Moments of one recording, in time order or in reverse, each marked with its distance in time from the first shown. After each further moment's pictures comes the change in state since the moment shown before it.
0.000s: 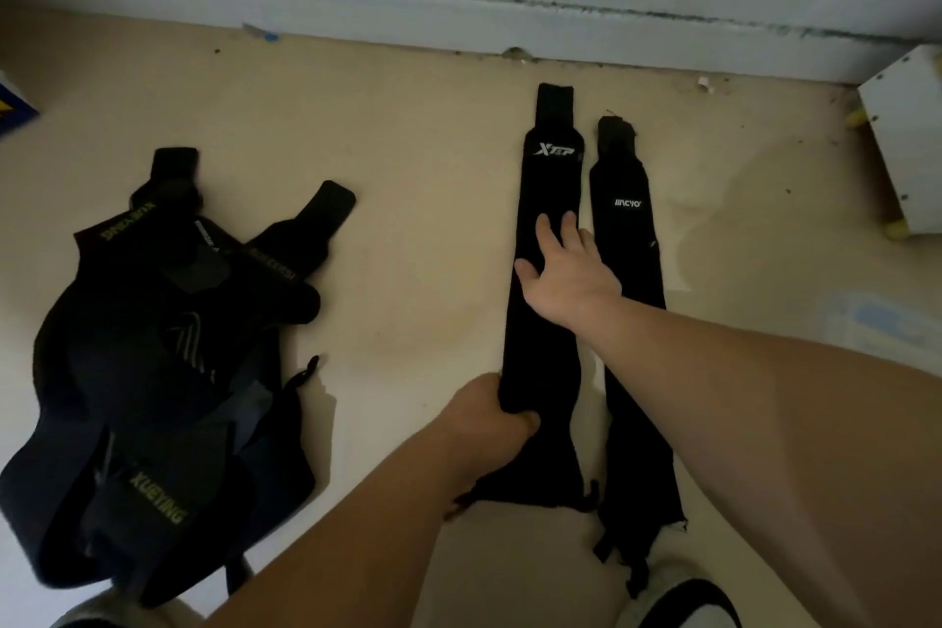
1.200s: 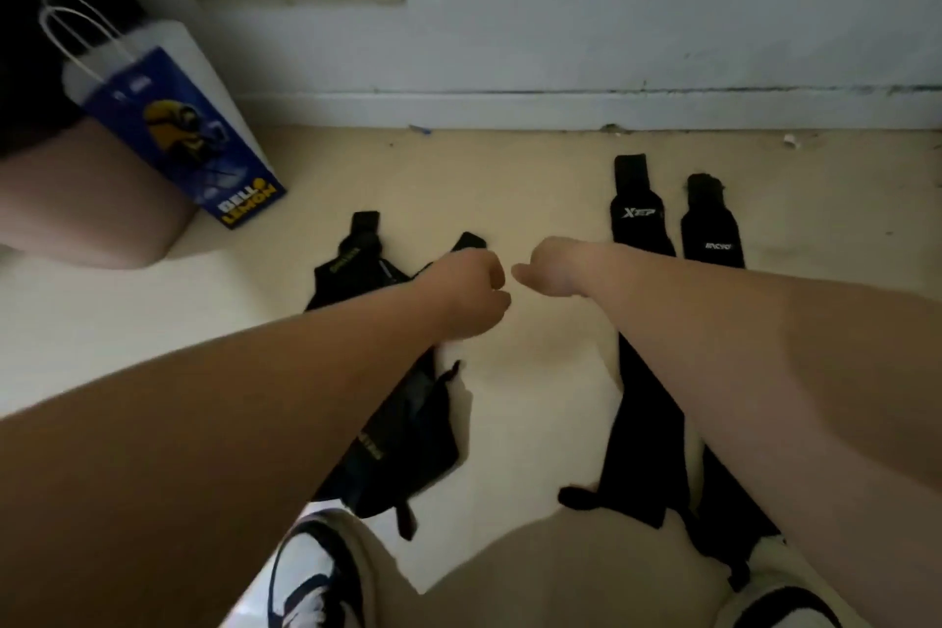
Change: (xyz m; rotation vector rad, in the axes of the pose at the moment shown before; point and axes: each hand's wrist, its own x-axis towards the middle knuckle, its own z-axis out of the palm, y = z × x) left_hand -0.115 0.081 -0.156 0.697 0.408 0.147; right_hand -0.055 -0.151 -0.089 -0.062 -0.317 -0.202
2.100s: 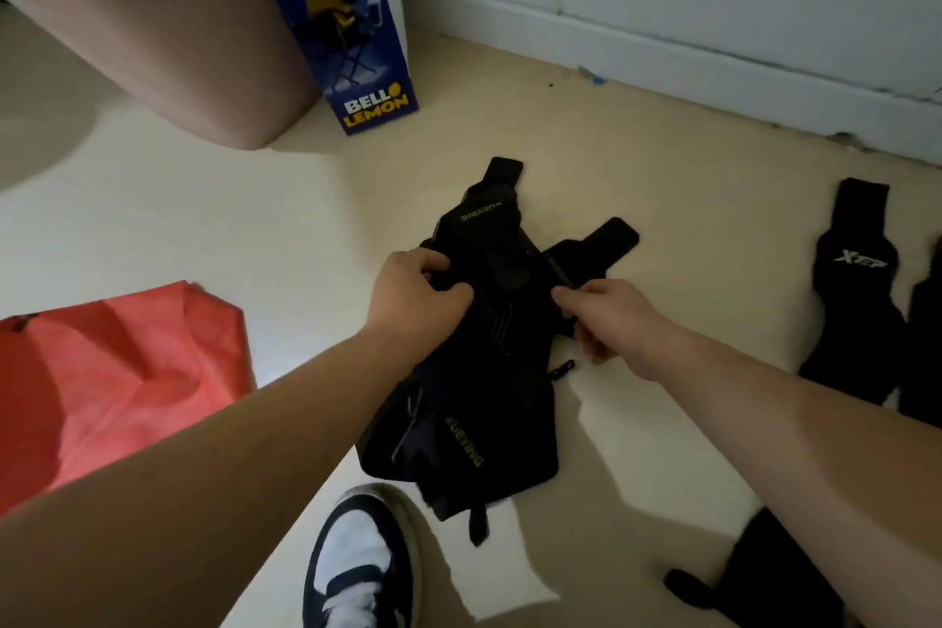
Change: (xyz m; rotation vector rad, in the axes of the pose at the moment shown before) left_hand -0.002 -0.219 0.037 -0.737 0.552 -0.430; right_hand 0.060 -0.092 0.097 0.734 -0.044 -0.051
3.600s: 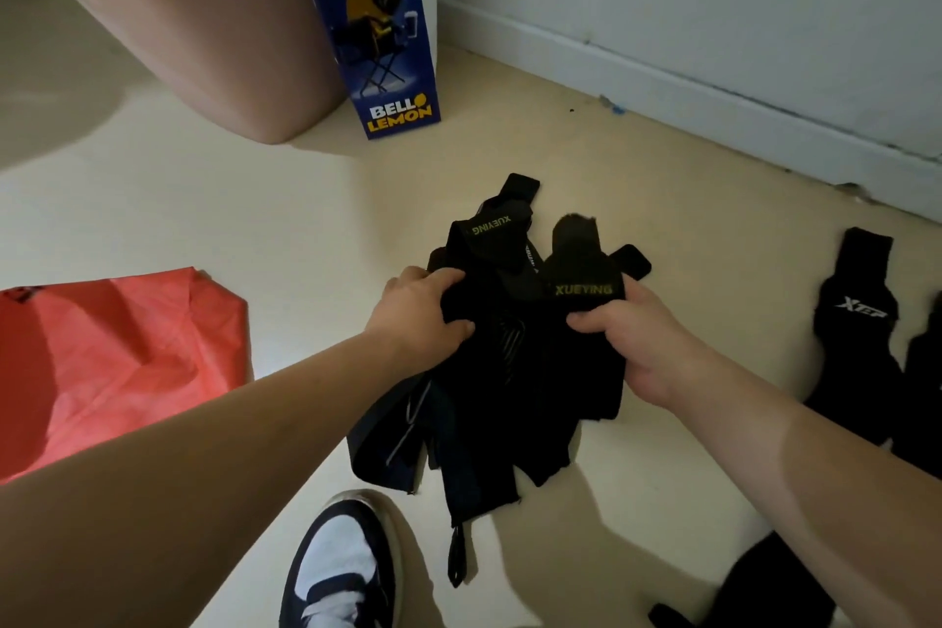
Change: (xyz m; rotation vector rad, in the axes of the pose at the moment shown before) left_hand 0.009 -0.018 -0.011 0.462 -0.226 0.132; right_hand -0.030 -0.027 -0.006 0.429 -0.059 -0.009
